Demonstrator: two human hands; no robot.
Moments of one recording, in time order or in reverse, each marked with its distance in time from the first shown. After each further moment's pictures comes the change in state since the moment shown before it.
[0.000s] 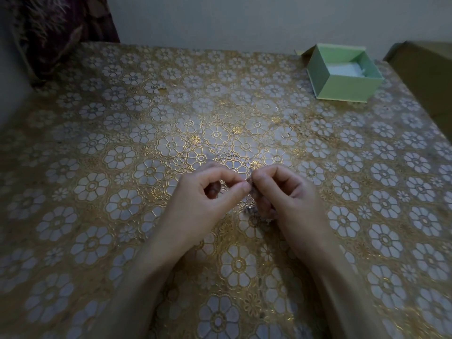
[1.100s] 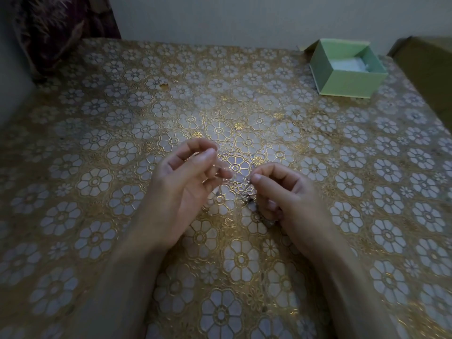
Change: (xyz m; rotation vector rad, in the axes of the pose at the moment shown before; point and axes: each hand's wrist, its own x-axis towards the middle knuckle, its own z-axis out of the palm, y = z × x) left_hand 0.006 0.000 -0.016 -0.871 0.004 -0.169; right_hand 0.001 0.002 -0.002 0.035 -0.053 0.142
